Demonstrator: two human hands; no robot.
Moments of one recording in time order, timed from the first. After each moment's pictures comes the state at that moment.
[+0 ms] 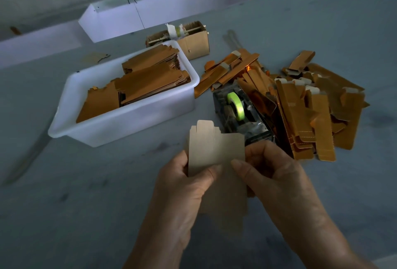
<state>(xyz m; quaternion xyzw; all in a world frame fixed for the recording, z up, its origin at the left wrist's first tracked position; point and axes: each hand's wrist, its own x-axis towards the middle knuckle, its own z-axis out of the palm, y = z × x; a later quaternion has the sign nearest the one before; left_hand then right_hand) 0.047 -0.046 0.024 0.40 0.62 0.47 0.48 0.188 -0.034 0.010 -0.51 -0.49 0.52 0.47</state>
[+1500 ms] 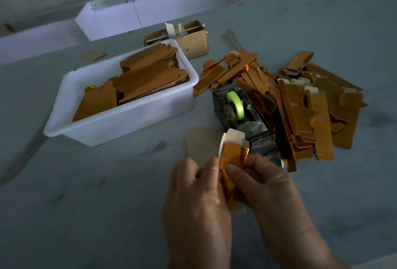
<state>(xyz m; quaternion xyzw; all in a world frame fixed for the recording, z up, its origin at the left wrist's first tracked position) 0.076 -0.065 0.017 0.66 0.69 0.29 -0.01 0.171 -0.044 0.003 -0.49 -0.39 0.61 0.49</state>
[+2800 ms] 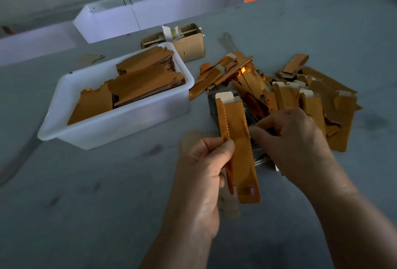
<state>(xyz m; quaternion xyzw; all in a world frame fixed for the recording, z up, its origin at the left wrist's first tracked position) 0.086 -0.030 0.044 0.31 0.57 0.52 0.56 0.221 0.022 0.028 -0.68 -0.64 0.23 0.27</state>
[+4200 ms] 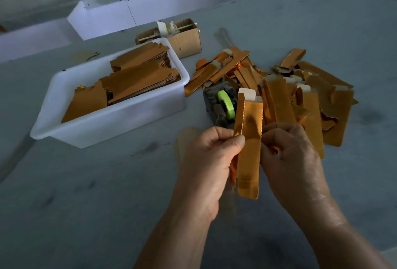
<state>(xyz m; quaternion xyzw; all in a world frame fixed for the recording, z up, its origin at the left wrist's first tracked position) 0.093 -0.016 0.039 0.42 0.58 0.45 0.54 0.214 -0.007 0.001 -0.64 -0.61 0.20 0.42</state>
